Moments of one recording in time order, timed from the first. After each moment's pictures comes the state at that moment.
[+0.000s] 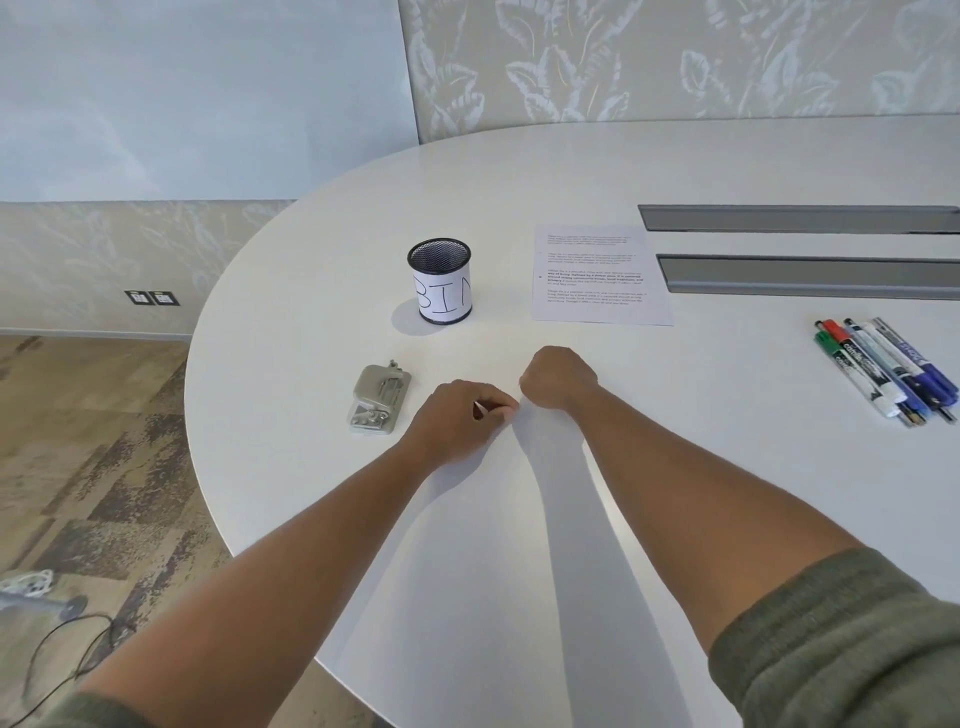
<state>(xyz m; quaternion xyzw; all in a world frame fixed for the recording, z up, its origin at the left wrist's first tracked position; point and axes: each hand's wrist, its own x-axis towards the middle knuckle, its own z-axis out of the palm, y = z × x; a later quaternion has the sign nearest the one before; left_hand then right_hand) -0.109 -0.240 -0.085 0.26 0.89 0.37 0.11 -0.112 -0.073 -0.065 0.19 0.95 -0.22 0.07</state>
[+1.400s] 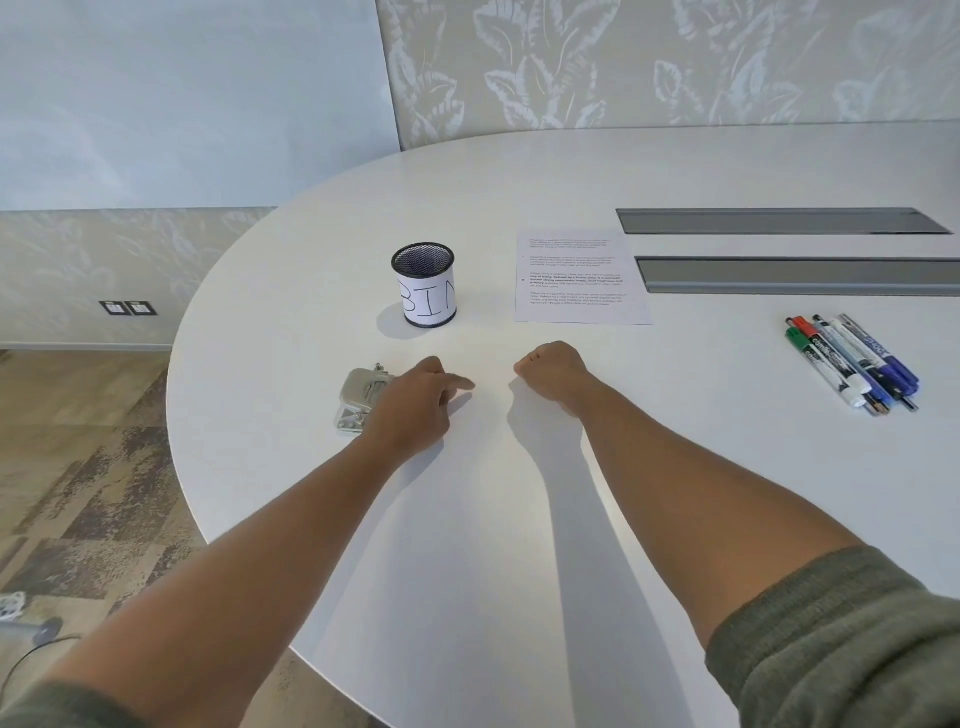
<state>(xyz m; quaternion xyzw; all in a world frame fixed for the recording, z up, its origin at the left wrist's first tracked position) -0.124 -0.260 -0.076 0.30 0.93 0.21 -0.03 -0.100 -0.058 -0.059 0.24 0.85 -0.46 0.03</state>
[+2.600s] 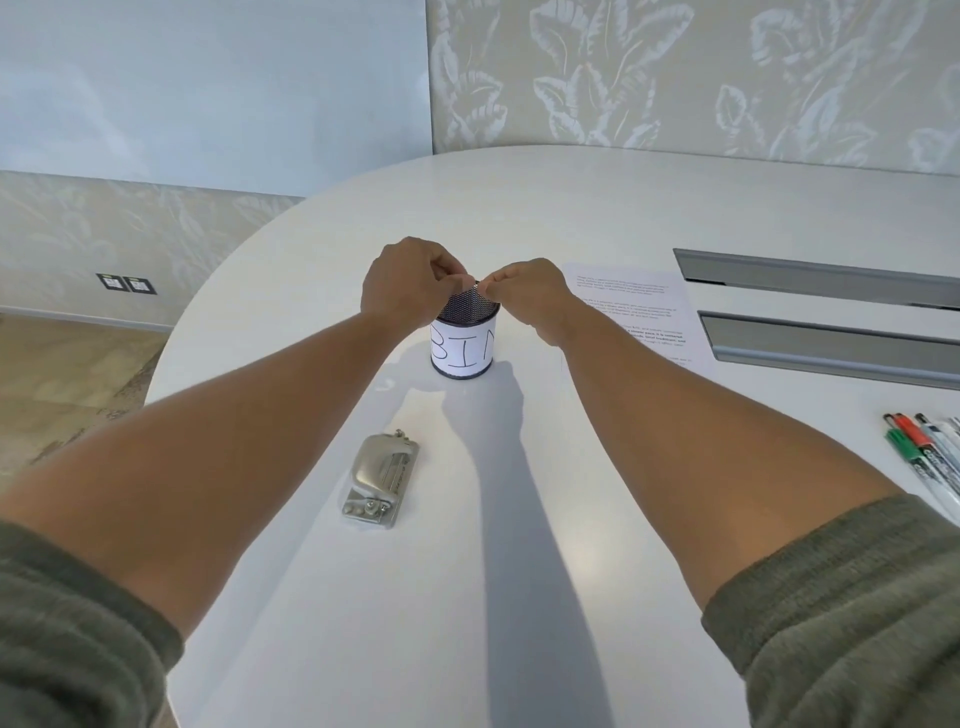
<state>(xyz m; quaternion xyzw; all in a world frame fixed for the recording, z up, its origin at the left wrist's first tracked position) -0.314 -0.243 0.013 0.16 0.92 0.35 -0.08 -0.269 -0.089 0.020 0.14 0.84 -0.51 -0.05</state>
